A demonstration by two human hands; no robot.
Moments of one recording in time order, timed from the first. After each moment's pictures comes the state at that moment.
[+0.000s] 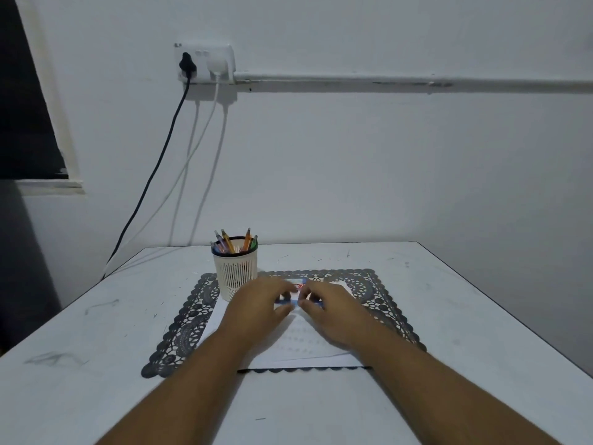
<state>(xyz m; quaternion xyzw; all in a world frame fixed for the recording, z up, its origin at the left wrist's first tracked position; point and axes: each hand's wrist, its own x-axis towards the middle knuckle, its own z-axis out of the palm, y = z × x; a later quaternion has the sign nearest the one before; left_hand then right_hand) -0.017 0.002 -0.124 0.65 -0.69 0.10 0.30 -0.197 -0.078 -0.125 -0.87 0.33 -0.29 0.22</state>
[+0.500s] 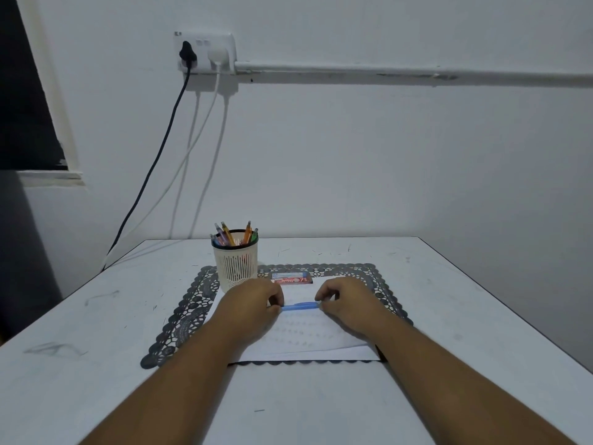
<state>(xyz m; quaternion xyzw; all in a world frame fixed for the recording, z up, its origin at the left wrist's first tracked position) -0.009 0.005 -0.126 0.72 -0.65 0.04 0.23 -0.217 -0.102 -0.127 -0.84 0.39 -0.25 0.27</state>
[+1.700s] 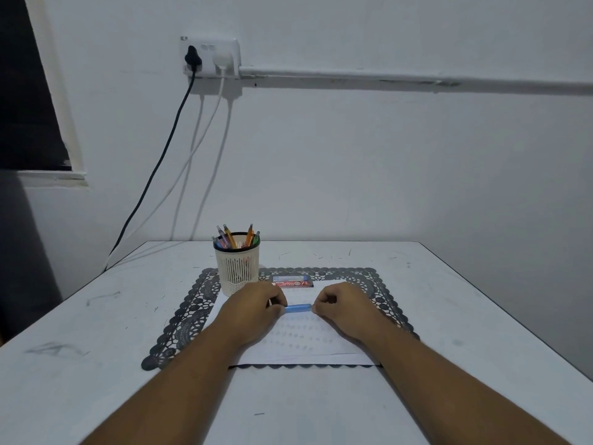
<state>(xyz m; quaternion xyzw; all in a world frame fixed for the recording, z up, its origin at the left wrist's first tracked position) -0.002 -0.002 -0.131 0.70 -0.65 -0.03 0.29 -0.209 -0.098 -0.128 -0.84 0.40 -0.25 0.27</state>
